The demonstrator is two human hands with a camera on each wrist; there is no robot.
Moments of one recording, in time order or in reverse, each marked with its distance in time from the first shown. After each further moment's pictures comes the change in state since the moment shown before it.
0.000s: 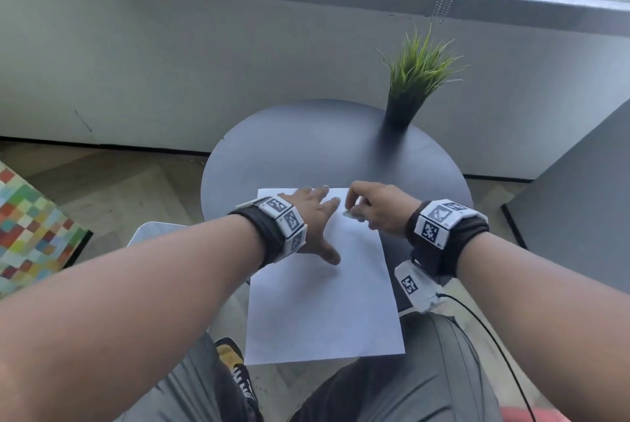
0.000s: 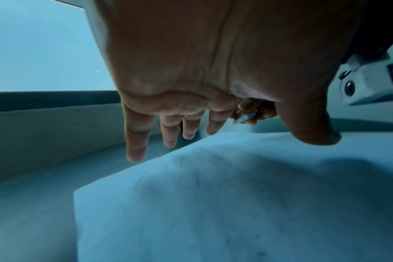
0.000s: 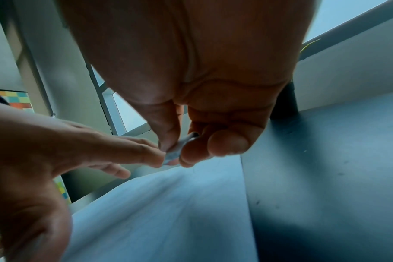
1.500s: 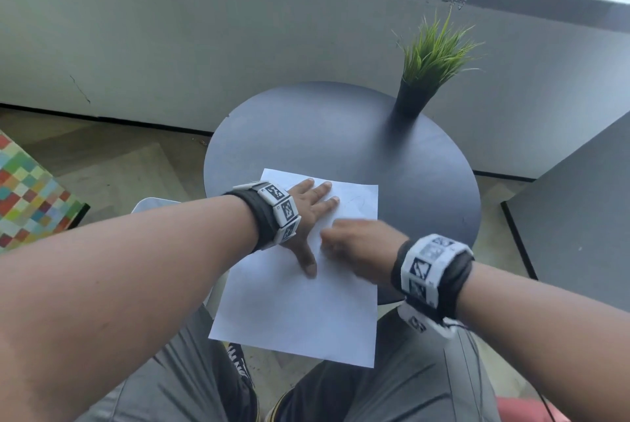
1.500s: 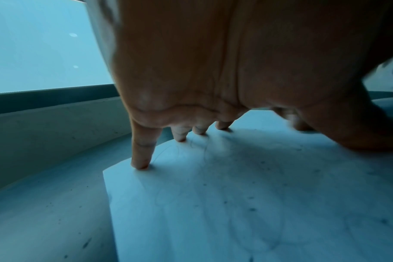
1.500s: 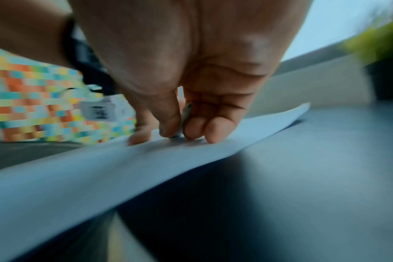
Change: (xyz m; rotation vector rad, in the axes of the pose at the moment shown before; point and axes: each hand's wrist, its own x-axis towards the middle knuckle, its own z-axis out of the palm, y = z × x) left_hand -0.013 -0.014 0.017 0.044 -0.165 0.055; right_hand -0.040 -0.017 0.058 -0.476 -0.156 -0.403
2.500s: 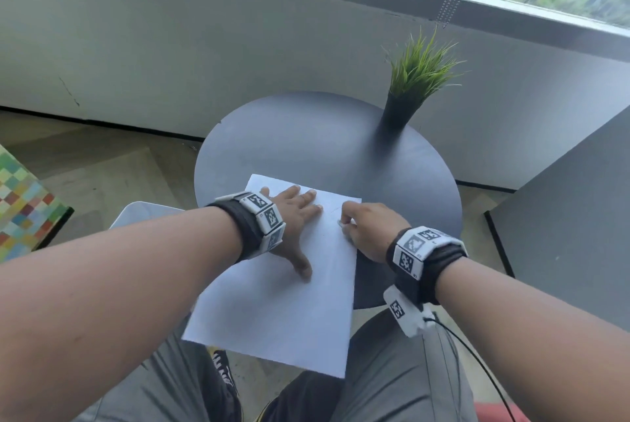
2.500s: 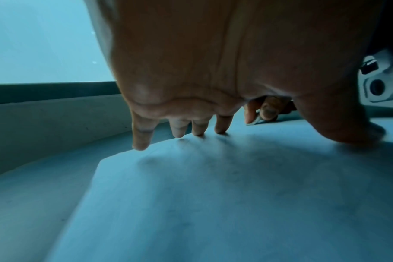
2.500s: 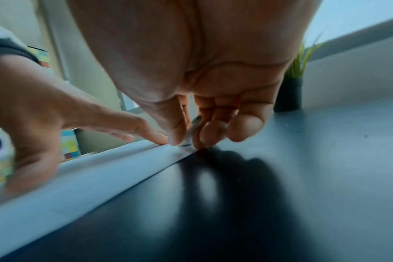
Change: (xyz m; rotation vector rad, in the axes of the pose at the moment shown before) left_hand -0.003 0.002 0.006 -0.033 0.088 -0.032; right_hand 0.001 0.029 -0.016 0.096 0.064 0.427
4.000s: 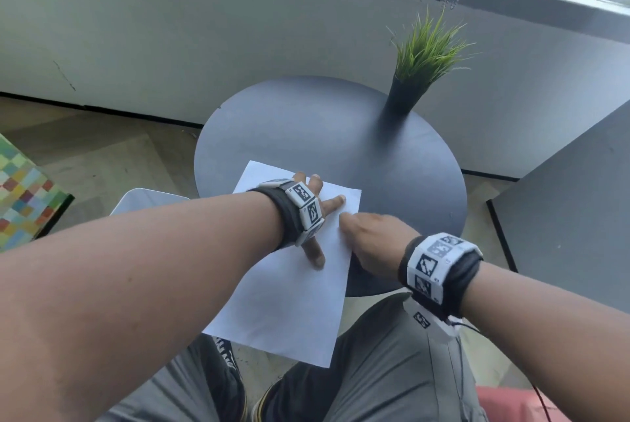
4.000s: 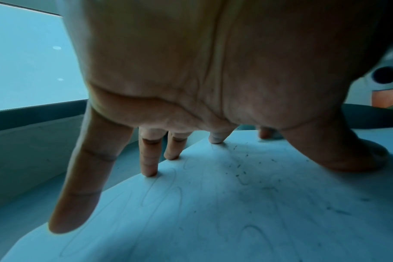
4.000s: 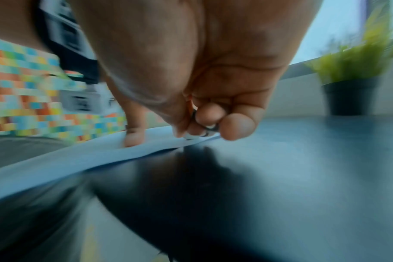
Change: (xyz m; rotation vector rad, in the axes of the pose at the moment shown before) left_hand 0.017 0.024 -0.007 0.148 -0.017 -0.063; right_hand -0.027 -0.005 0.015 -0.219 -0.061 -0.268
